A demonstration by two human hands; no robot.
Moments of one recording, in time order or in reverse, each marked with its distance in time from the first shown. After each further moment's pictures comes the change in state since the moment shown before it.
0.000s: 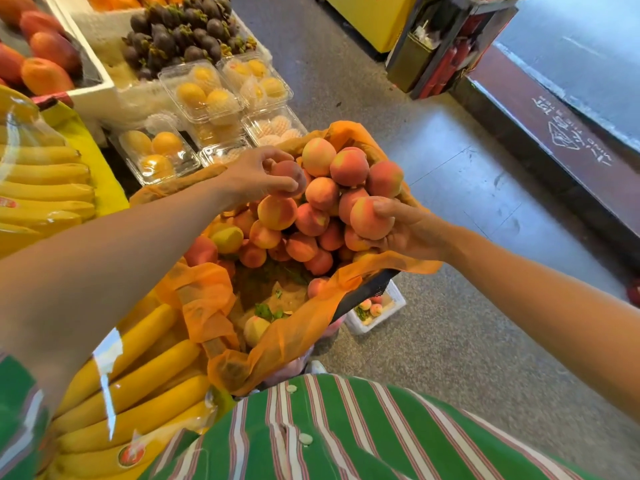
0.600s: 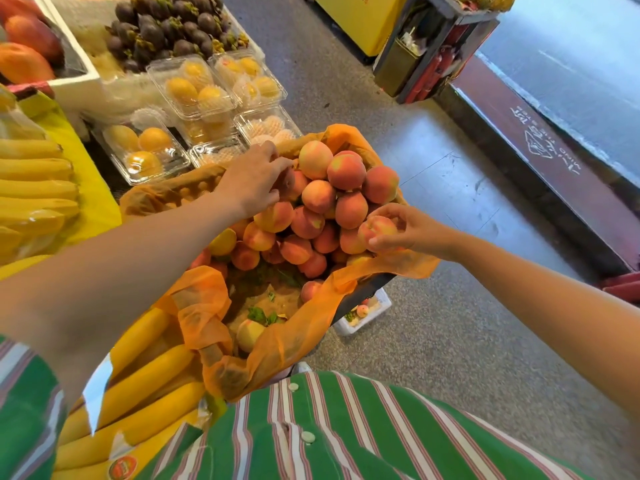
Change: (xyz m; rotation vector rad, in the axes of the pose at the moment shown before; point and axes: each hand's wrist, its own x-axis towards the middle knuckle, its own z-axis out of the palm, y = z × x) left_hand 0.016 -0.022 0.004 0.969 0.108 0.362; right_hand -0.009 -0.007 -0.017 -0.926 0.334 0.016
